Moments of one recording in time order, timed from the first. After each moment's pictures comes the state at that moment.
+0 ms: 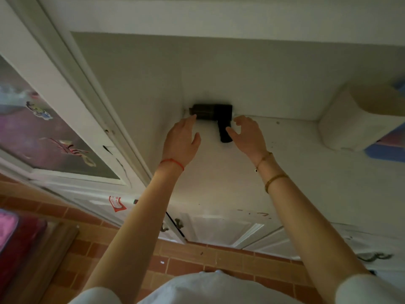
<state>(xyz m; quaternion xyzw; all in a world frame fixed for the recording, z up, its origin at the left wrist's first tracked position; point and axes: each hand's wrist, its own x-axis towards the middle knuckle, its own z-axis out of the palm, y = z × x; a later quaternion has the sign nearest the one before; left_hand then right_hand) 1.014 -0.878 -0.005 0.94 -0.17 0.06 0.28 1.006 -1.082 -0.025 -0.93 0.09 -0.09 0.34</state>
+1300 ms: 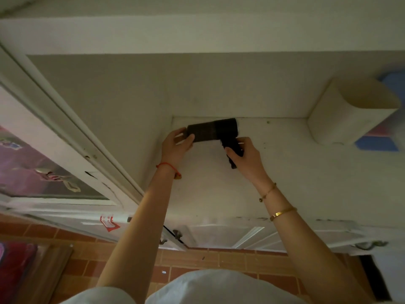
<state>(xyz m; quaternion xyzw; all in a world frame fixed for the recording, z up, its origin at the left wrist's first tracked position) 1.054 -0.895 -0.042 0.69 0.04 -0.10 0.71 0.963 -1.078 -0.043 -0.81 0.17 -0.10 0.56</state>
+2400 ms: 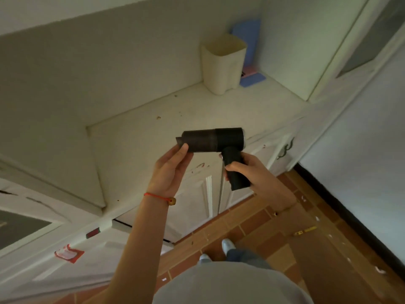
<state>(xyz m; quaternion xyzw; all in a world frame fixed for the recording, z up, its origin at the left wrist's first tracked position) 0.861 -0.934 -0.006 0.48 -0.09 -0.42 0.77 0.700 -1.072 -0.014 -0.60 0.28 -0.10 0.74</state>
